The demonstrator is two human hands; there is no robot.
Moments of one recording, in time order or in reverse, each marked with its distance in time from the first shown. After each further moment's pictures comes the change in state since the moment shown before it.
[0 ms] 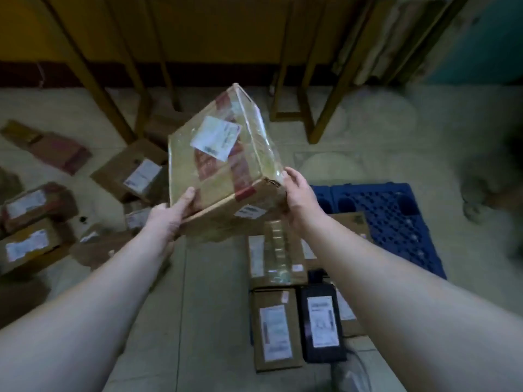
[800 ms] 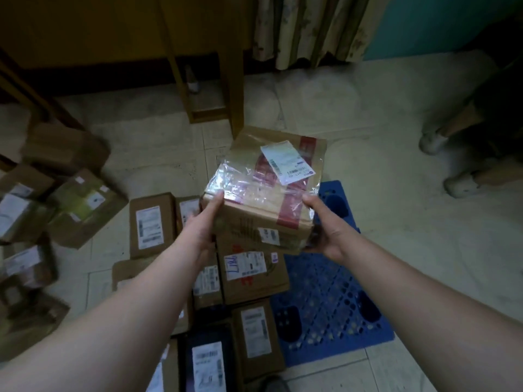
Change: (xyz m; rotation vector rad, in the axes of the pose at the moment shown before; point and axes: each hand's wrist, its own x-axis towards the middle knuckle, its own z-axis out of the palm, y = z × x) left_hand -0.035 0.007 0.435 -0.172 -0.199 -0.248; right_hand 0.117 -0.014 -0.411 0.109 -0.033 0.396
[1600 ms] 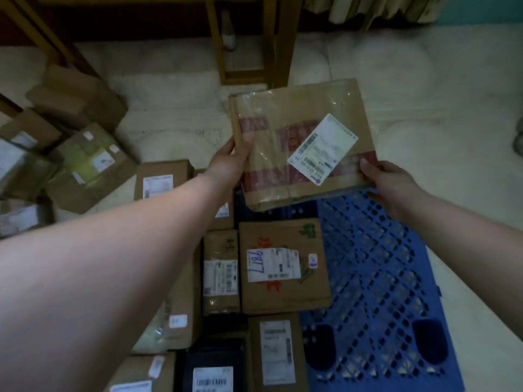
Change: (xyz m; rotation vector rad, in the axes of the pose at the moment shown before) left_hand 0.170 0.020 -0.004 0.260 -0.020 0.335; right_hand 0.179 -0.013 -0.009 -0.323 0.240 -0.323
